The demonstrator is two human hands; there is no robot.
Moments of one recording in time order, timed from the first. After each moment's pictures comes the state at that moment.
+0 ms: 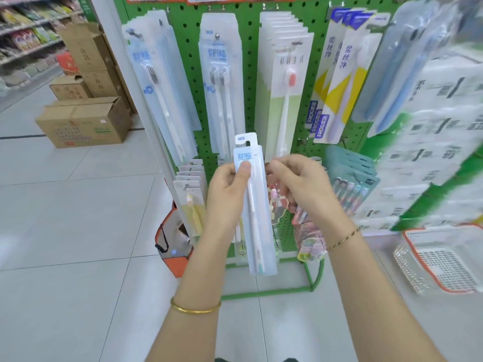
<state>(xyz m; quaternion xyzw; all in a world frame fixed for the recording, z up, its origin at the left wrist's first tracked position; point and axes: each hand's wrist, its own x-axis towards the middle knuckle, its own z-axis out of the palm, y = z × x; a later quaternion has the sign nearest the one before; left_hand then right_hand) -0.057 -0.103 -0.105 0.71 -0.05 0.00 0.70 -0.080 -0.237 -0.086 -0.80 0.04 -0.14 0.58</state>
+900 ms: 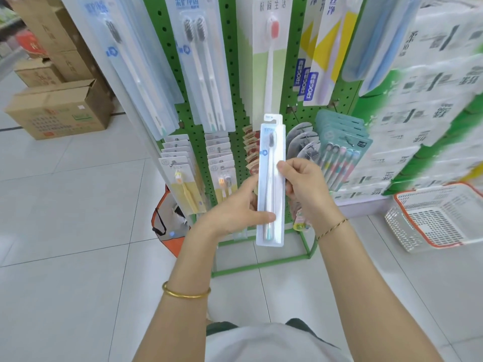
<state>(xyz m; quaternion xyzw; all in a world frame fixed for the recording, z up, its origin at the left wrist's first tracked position) -0.066 -0.094 -0.159 0.77 -0.24 -0.33 0.49 -0.095 -0.250 -0.159 -0.72 0.18 -0.14 0.66</state>
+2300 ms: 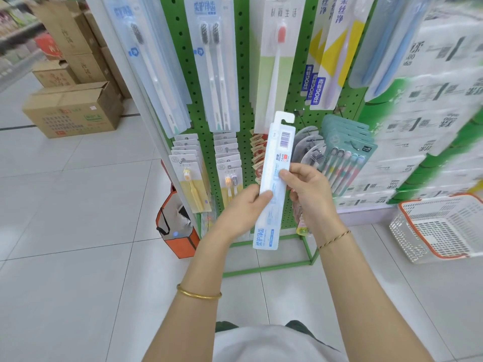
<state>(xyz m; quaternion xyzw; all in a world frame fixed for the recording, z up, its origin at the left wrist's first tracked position) -0.084 -0.100 -0.165 0.83 -0.17 -0.21 0.49 -0.117 -0.234 -0.158 -0.63 0.16 -0.15 0.75</state>
